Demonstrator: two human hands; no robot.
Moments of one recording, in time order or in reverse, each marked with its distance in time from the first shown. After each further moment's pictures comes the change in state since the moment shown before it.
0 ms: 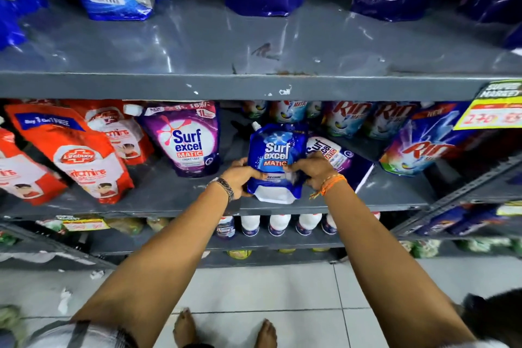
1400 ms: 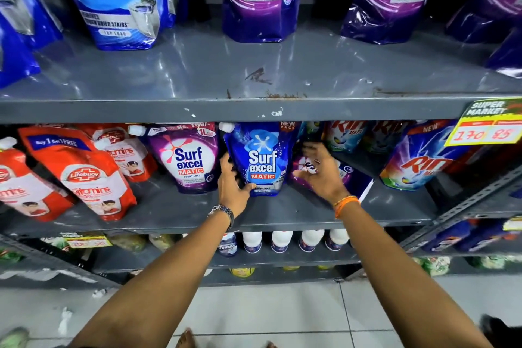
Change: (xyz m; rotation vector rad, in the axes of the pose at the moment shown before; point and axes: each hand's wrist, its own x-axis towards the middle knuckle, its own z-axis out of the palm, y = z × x) left_hand 0.014 -0.018 -0.013 0.293 0.391 0.644; right_hand 0.012 0.000 -0.034 -0.414 0.032 -0.669
